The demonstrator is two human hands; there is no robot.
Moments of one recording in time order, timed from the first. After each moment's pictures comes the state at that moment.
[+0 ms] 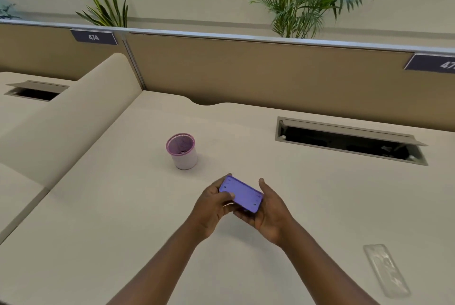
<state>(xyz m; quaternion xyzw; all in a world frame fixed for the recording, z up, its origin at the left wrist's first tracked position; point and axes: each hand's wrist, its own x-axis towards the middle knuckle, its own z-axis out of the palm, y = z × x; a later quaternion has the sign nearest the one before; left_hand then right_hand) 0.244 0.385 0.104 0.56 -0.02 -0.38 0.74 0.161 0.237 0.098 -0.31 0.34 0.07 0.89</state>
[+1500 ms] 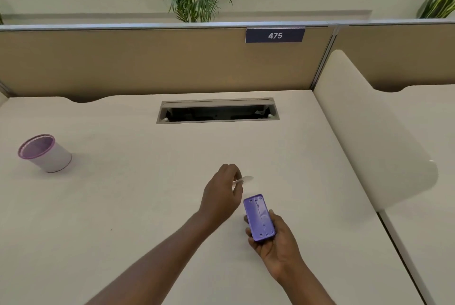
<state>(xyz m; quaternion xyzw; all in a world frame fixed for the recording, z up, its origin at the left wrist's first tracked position) -0.013 0.119 0.109 0.81 -0.45 -0.06 0.37 -0.182 0.067 0.070 -0.21 0.43 -0.16 0.86</state>
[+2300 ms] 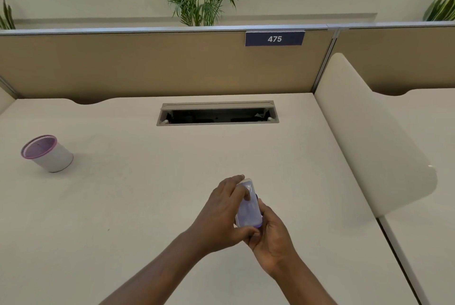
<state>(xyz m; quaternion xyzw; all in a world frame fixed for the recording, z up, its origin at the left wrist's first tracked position) -0.044 0.152 0.138 0.75 -0.58 -0.11 0.30 -0.168 0.058 0.096 -0.22 0.31 -0.14 0.92</state>
